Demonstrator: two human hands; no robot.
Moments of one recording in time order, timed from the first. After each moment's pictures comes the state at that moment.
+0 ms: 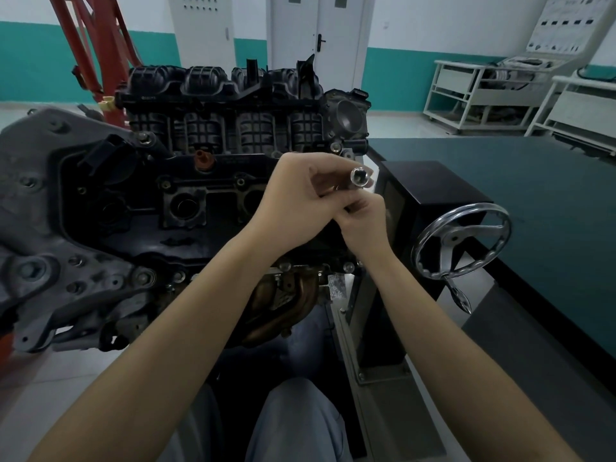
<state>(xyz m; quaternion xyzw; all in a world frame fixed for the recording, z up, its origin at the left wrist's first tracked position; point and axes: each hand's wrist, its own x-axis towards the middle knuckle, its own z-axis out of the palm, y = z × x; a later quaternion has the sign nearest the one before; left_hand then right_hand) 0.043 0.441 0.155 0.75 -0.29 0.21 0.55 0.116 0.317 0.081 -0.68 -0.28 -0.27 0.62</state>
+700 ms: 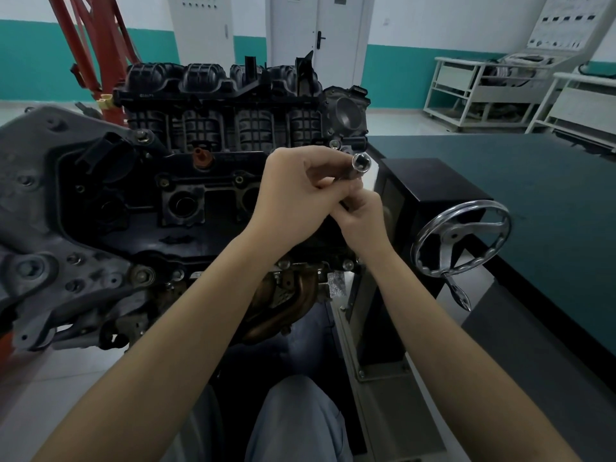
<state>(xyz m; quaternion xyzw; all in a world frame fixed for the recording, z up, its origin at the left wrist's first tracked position) 0.042 0.436 0.155 0.75 -0.24 0.26 0.56 0.117 0.315 0.080 -0.69 -0.31 -0.26 0.61</state>
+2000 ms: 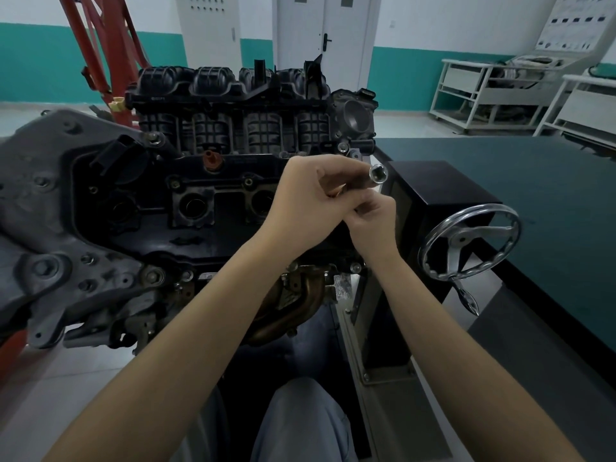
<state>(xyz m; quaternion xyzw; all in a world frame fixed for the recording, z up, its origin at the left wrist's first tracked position) 0.043 0.436 0.152 0.75 -0.26 0.24 0.56 0.112 0.319 0.082 -0.67 -0.27 -0.28 0.63</state>
